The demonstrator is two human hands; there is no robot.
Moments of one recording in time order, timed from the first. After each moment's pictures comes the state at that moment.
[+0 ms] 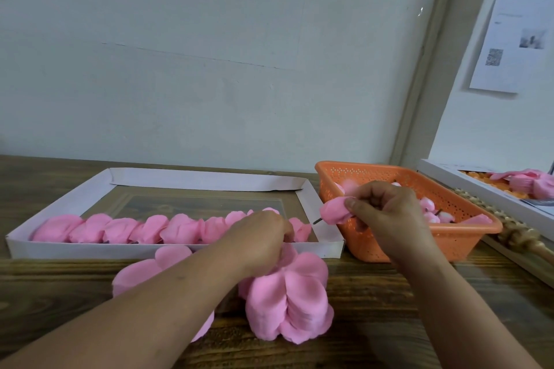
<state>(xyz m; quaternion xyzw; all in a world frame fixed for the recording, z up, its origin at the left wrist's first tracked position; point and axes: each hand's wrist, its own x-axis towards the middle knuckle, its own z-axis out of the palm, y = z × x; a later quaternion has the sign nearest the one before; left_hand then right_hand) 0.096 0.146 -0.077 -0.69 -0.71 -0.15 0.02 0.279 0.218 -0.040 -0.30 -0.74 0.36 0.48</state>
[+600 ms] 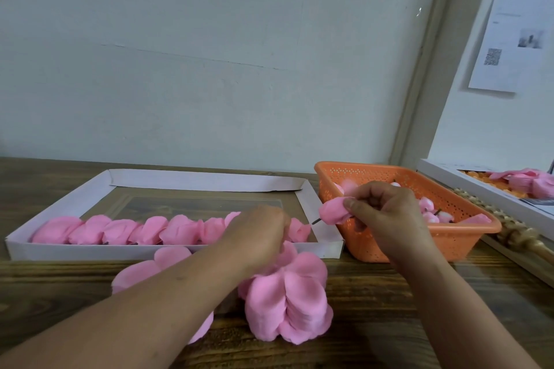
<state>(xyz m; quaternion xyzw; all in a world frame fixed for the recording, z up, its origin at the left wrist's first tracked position) 0.099 0.141 -0.068 -0.68 -0.71 -0.18 0.00 0.280 0.216 -0.039 -0.31 -0.74 0.36 0.48</state>
